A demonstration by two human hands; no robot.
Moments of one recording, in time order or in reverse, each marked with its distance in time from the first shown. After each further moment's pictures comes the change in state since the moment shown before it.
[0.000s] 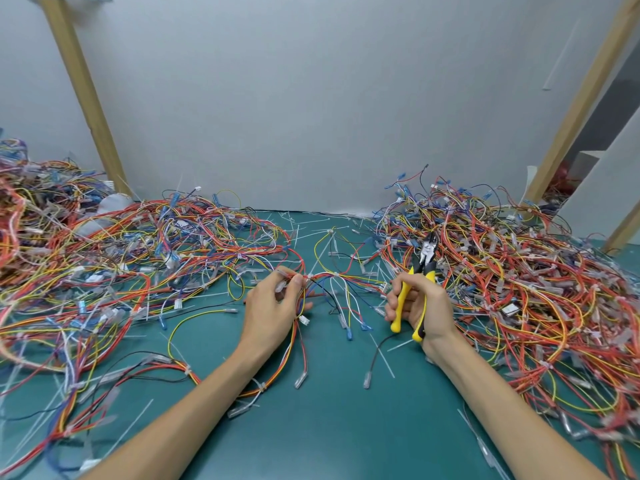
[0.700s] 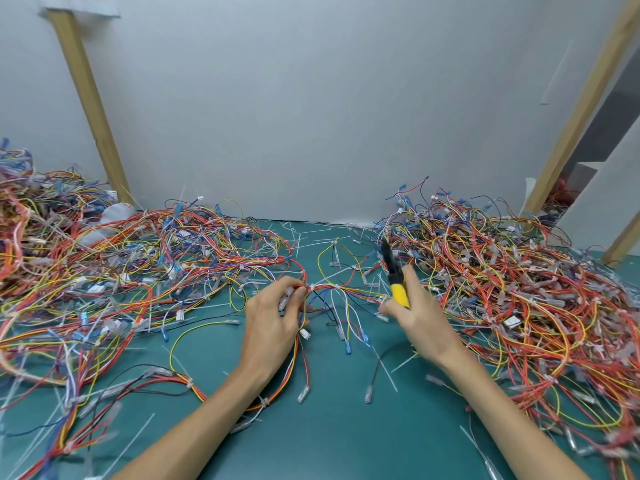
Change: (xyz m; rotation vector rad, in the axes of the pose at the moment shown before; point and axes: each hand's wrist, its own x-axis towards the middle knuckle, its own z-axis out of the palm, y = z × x) left_hand -0.001 -0.002 -0.005 0.211 0.042 0.249; right_hand -0.008 -0.012 0.004 -0.836 -0.061 -0.291
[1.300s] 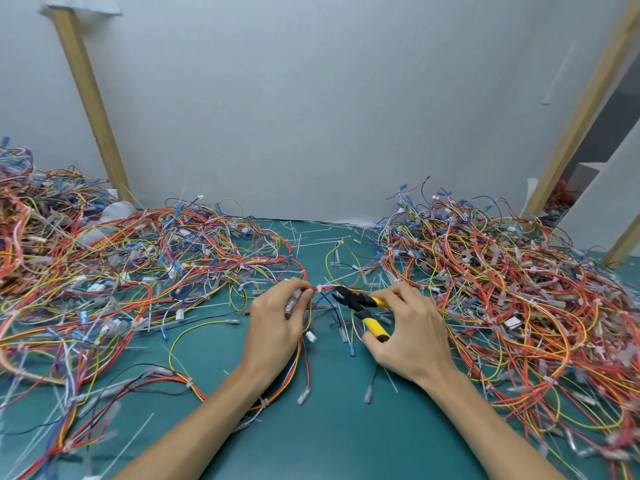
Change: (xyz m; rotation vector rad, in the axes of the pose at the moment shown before) left_hand -0.002 0.015 -0.002 0.172 0.017 0.164; right_hand -0.016 -0.003 0.021 -0.612 0.211 -0.241
